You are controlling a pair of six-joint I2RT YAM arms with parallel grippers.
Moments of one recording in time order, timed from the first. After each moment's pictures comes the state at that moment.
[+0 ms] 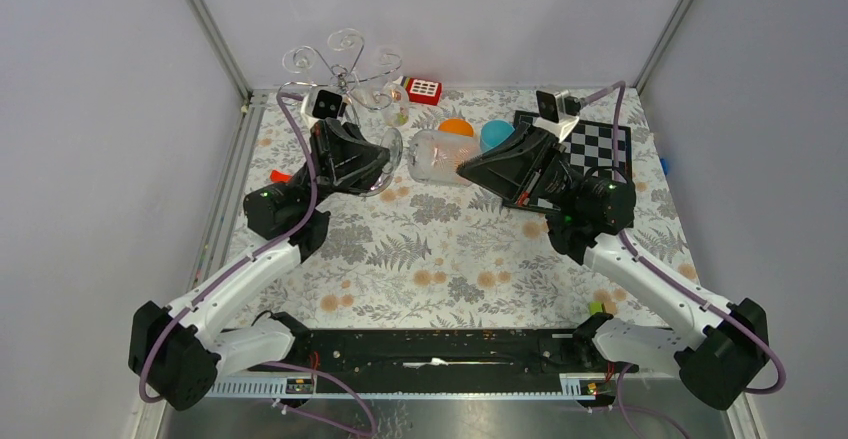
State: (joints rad) left arm -0.57 1.09 0.84 1.27 0.57 -2.09; right arm 0.67 1.10 0.89 1.14 -0.62 1.41
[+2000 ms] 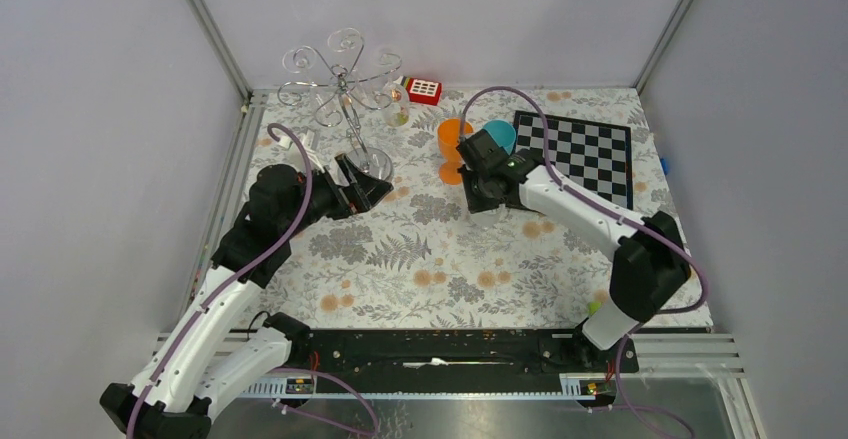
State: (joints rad) left arm -0.43 0.80 0.88 -0.38 0.23 -0.74; right arm 0.69 1.60 1.30 -0.76 0.12 0.41
